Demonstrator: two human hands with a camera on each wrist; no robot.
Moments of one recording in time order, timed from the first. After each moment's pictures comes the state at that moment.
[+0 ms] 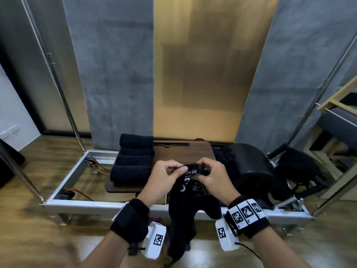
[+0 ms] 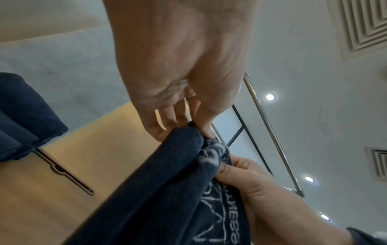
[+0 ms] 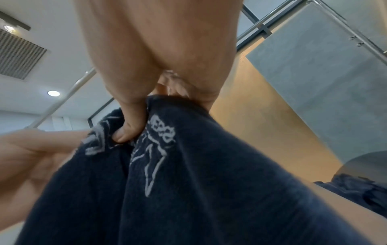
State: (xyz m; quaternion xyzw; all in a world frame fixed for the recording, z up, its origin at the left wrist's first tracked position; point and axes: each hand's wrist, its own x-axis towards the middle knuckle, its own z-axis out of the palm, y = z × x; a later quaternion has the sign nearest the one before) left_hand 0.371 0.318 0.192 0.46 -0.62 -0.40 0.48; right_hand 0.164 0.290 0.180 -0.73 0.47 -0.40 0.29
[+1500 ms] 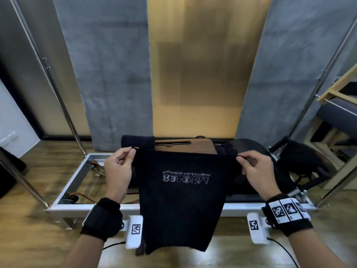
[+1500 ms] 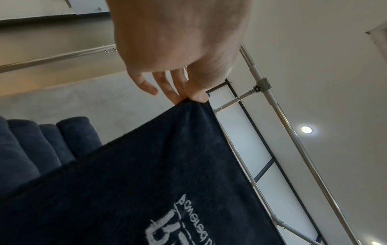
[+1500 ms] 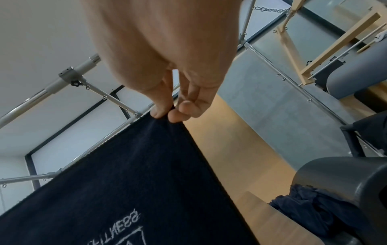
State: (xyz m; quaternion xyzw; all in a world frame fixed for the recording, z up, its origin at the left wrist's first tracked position) left_hand 0.484 0.292 0.171 0.50 -0.47 -0.25 0.68; right_hand 0.073 0.282 0.181 -0.62 0.56 -0.52 0.18
